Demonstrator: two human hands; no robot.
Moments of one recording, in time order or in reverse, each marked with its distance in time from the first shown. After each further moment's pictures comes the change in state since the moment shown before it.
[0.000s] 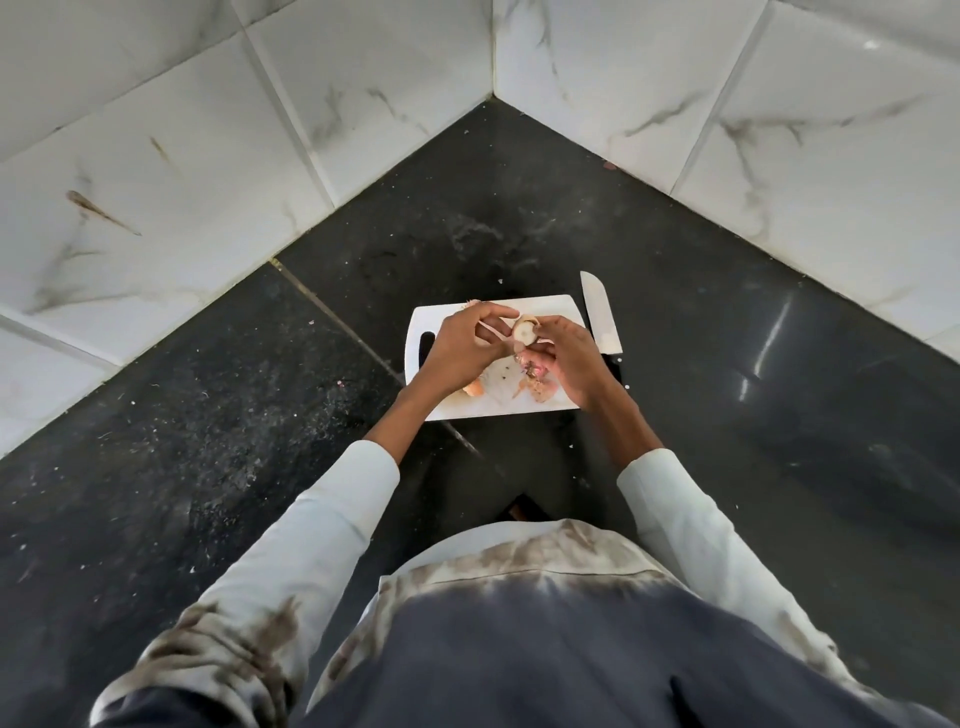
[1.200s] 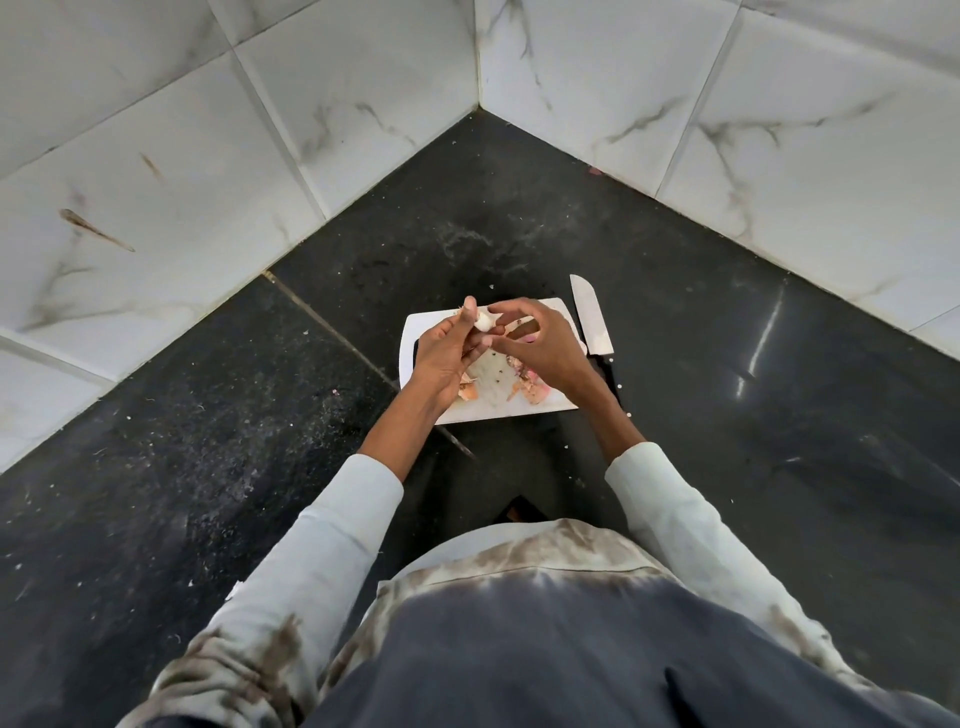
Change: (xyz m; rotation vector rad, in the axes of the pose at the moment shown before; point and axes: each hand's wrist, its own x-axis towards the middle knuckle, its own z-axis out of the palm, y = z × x) left_hand -0.002 -0.008 0.008 -0.918 0.150 -0.404; right_hand -0.018 -0.025 0.023 -0.756 -0.019 -0.415
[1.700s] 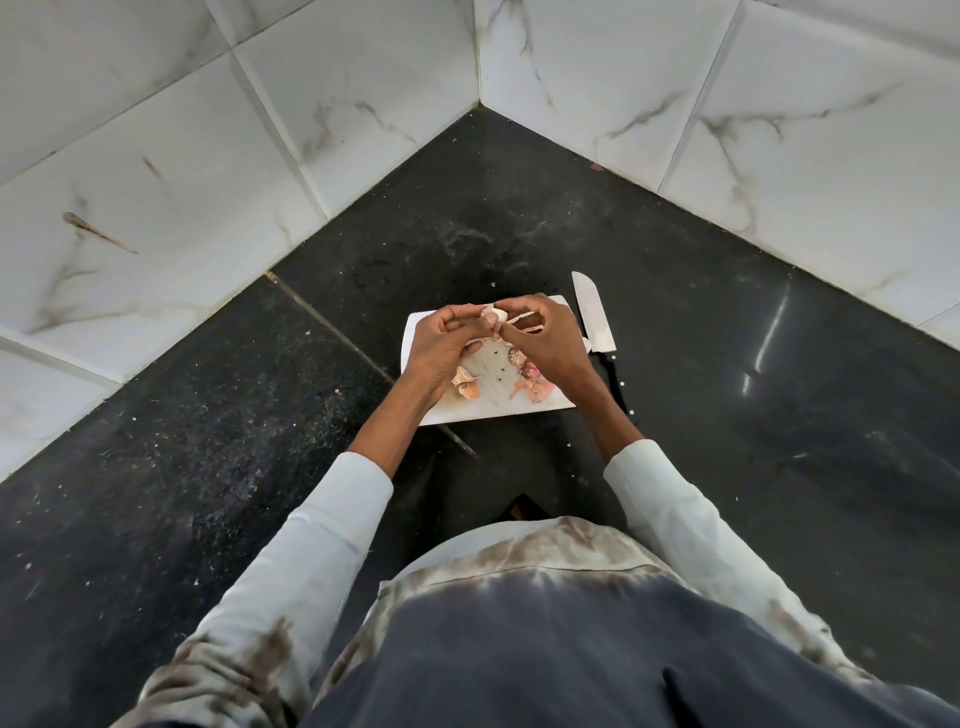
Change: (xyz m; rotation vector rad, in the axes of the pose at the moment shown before) left_hand -0.001 0.012 -0.007 0.227 -0.051 0.093; right_hand 0.004 0.005 0.004 0.038 0.133 -0.035
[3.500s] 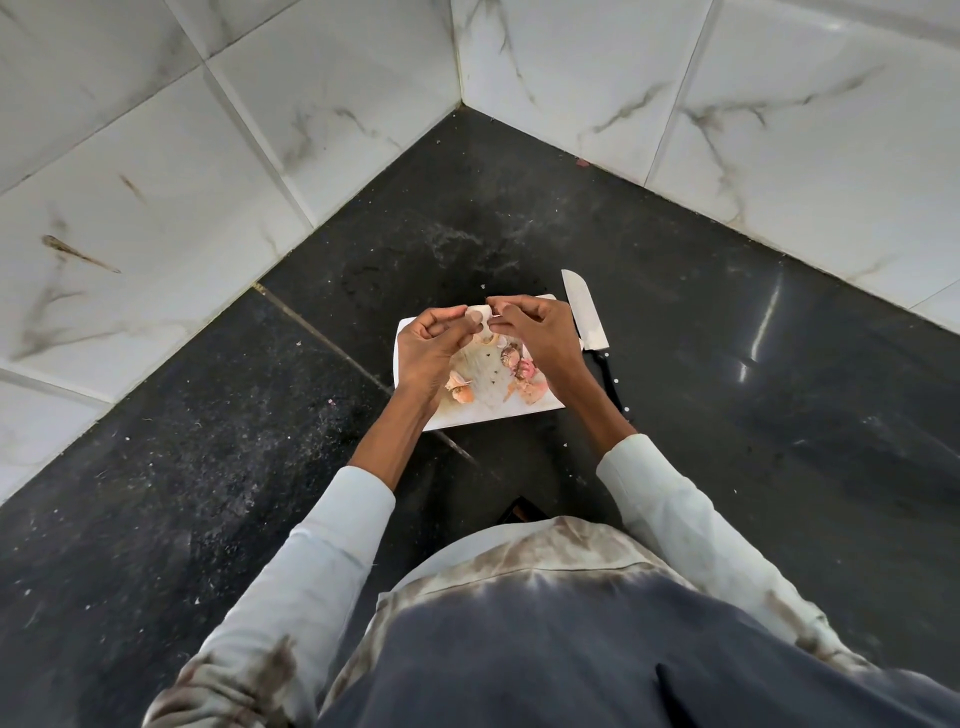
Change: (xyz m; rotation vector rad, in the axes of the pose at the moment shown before) left_hand 0.002 -0.007 0.004 -0.072 0.137 0.116; right_hand 0.004 -0.002 0.002 0.319 0.085 0.228
